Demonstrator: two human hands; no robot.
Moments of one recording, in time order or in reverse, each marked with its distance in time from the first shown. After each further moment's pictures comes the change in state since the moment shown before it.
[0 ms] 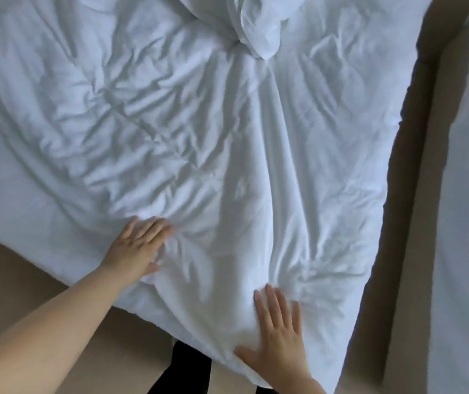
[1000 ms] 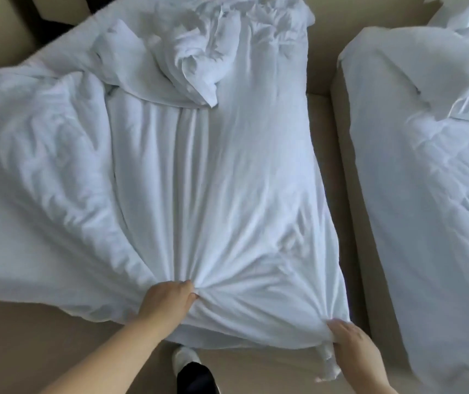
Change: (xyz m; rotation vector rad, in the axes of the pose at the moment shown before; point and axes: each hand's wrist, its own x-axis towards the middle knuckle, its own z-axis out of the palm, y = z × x) left_hand -0.105 0.115 -0.040 -0.096 0.196 0.078; right_hand -0.170 0.014 -0.052 0.039 0.160 0.453
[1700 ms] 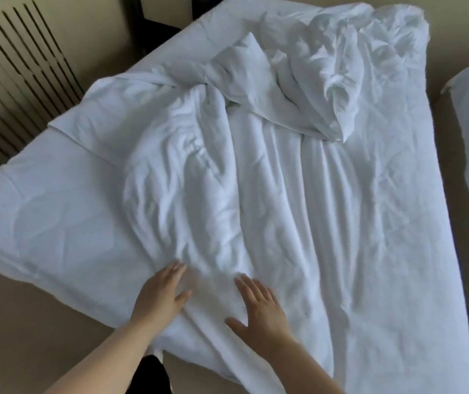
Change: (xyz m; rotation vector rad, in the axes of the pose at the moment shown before) left_hand -0.006 -0.317 0.014 -0.443 -0.053 -0.447; right_hand 0.169 -0.408 0.075 0.017 -0.178 -0.435
